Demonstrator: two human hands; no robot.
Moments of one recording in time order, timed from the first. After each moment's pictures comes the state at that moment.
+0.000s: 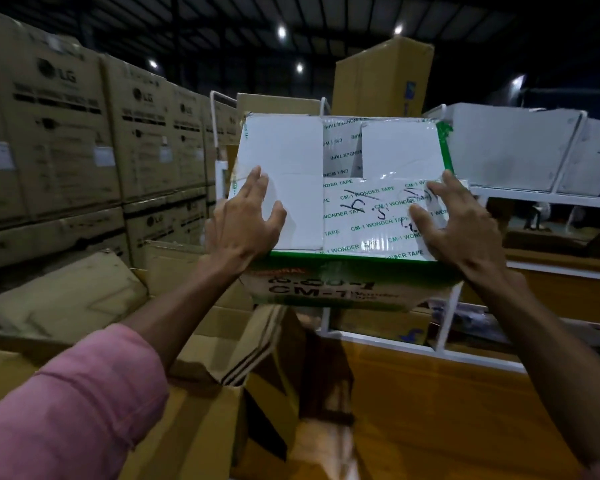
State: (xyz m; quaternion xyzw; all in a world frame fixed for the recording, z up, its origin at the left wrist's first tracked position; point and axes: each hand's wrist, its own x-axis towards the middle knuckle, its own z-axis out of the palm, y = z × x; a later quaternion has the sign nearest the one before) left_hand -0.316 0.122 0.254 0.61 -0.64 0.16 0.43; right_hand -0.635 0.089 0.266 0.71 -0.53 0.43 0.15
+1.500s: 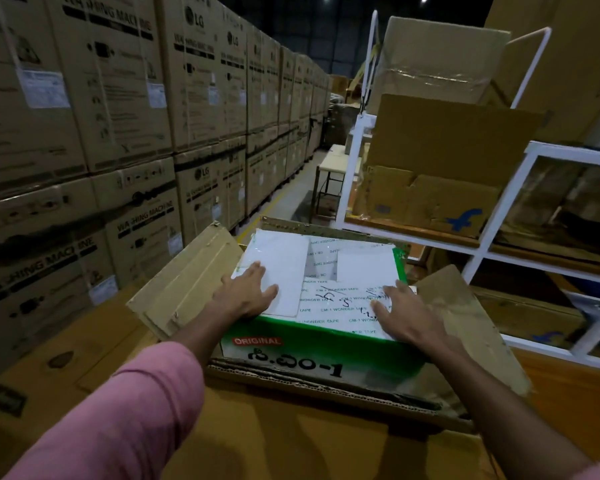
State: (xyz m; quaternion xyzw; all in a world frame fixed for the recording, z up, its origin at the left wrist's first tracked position) left_hand 0.146 -0.018 0.038 0.73 -0.66 -0.14 0.10; right_hand -0.184 -0.028 0.055 0.75 -0.65 0.11 -0.08
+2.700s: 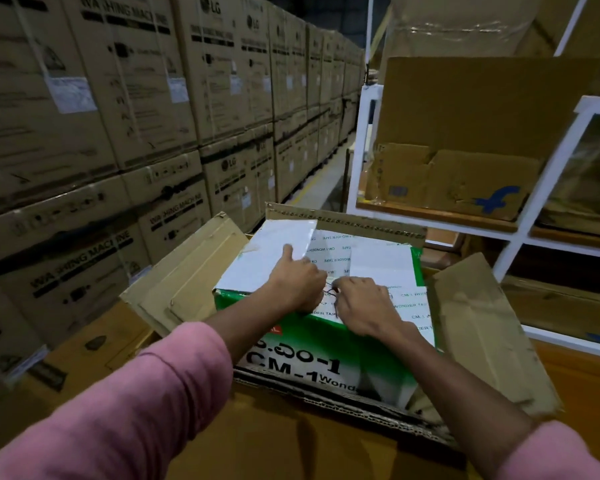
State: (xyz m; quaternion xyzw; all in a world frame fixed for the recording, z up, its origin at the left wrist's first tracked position) left_hand 0.020 -0.042 0.073 0.62 -0.75 0.17 -0.14; right_hand -0.140 -0.064 0.029 0.85 -0.51 0.11 -0.07
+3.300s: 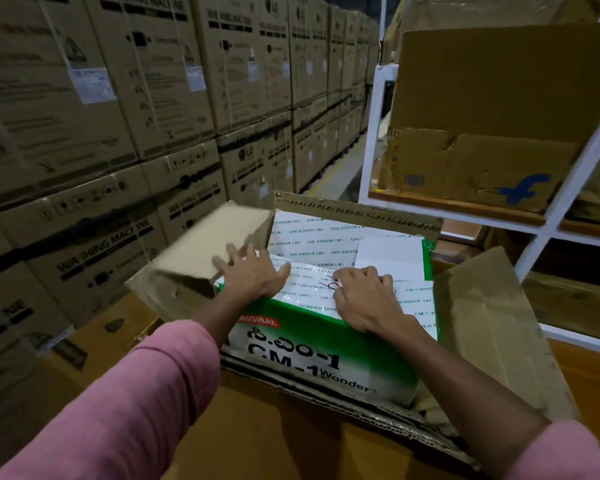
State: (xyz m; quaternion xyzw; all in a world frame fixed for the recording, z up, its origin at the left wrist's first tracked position) left_hand 0.091 -0.046 0.033 0.85 -0.53 -0.03 0.02; right_hand -0.141 -0.071 0.022 0.87 -0.48 0.09 -0.05
